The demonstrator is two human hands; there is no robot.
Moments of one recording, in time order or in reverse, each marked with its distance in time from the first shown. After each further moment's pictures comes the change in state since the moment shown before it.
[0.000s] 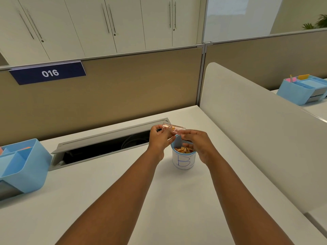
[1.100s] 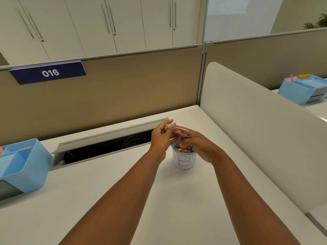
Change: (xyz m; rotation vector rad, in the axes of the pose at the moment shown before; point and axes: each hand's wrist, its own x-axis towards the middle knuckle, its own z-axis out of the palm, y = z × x) left_hand -0.002 -0.003 0.002 0.035 -0.079 0.090; right_hand -0.007 -0.010 -0.005 -0.152 -0.411 -0.085
